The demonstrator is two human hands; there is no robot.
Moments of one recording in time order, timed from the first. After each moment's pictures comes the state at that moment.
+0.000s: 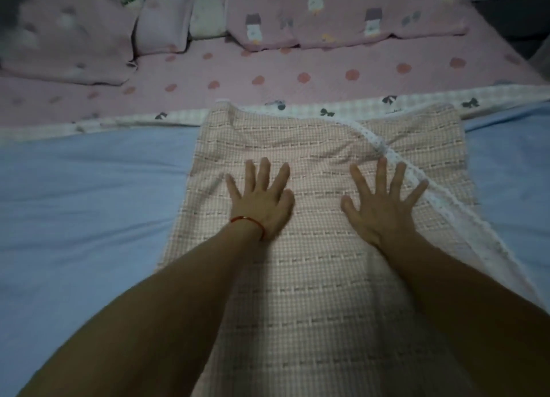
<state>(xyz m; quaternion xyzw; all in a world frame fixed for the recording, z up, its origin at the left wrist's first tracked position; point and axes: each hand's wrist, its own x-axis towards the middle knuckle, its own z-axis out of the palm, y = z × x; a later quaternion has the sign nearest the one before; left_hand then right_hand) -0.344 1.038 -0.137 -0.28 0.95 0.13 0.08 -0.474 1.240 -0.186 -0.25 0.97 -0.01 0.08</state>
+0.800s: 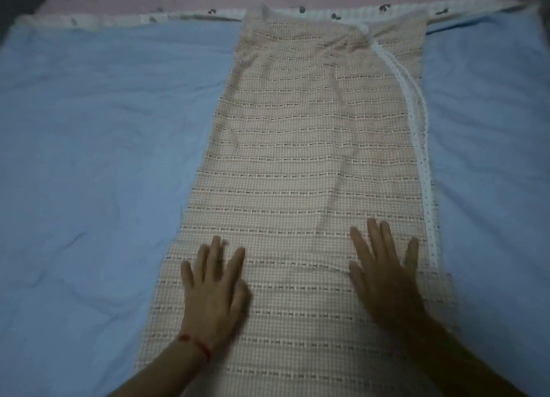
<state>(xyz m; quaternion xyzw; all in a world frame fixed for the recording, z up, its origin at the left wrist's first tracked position) 0.171 1.330 -0.053 -0.33 0.93 0.11 0.10 -0.067 1.558 -0.081 -0.39 0.91 -0.04 0.11</state>
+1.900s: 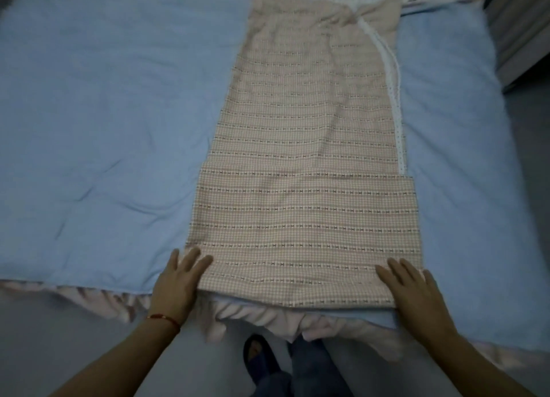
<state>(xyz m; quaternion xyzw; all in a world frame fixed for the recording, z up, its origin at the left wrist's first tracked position) 0.408 1.360 -0.037 -0.27 0.93 0.14 0.19 0.112 1.762 -0.049 -0.43 0.89 0.03 0.14</state>
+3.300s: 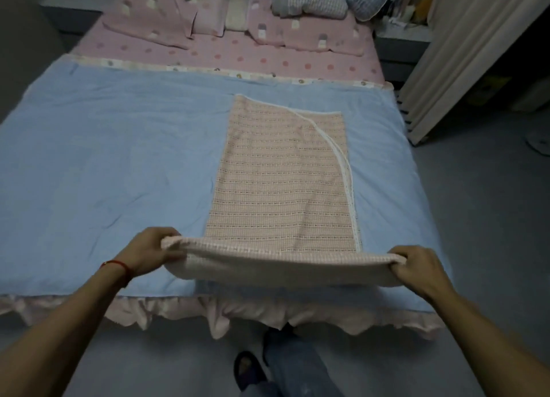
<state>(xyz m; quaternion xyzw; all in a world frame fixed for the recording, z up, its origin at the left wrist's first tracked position) 0.407 1.286 0.194 -0.32 0.87 0.37 0.10 0.116 1.768 0.195 -0.22 0.95 -0.15 0.16</state>
